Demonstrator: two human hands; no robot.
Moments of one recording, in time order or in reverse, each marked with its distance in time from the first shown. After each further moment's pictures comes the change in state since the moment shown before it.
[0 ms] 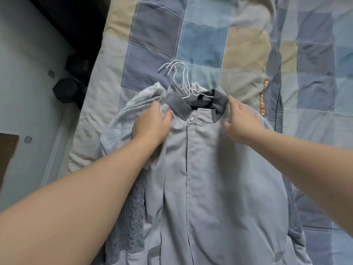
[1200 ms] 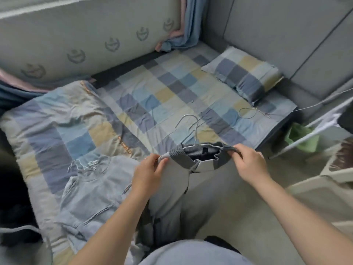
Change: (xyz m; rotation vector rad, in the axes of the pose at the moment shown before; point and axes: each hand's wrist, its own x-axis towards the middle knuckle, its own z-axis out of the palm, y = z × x) left_hand -0.460 0.260 -0.141 -0.137 -0.331 0.878; right_hand -0.667 0.177 -0.172 0.410 0.788 0.637
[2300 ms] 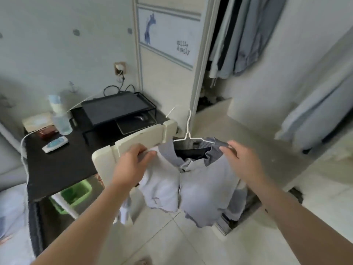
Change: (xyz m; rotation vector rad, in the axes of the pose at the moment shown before) left_hand -0.163 0.665 0.572 -0.103 -1.063 1.194; right_hand -0.358 0.472 -0.395 -0.125 0.958 1.224
